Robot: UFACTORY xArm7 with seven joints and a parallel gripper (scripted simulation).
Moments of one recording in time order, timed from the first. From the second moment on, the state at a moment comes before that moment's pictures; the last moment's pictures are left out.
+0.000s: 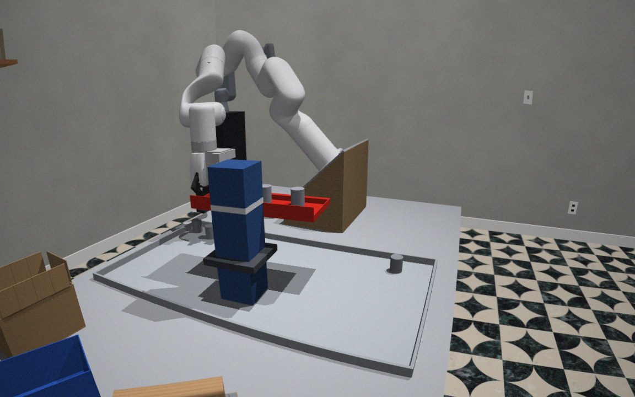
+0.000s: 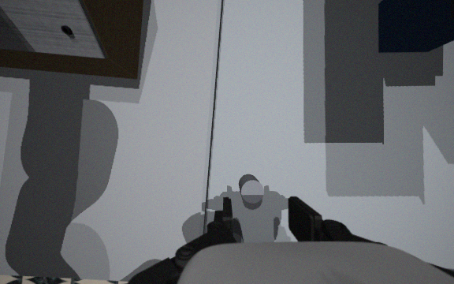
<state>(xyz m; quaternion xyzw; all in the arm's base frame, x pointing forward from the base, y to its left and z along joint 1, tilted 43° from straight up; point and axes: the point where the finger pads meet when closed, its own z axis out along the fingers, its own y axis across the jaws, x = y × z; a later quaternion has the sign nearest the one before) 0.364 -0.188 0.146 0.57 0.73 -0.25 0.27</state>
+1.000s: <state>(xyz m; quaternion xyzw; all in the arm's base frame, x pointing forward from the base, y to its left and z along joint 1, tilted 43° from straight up) 0.372 -0.210 0.123 0.57 0.73 -0.25 0.27</state>
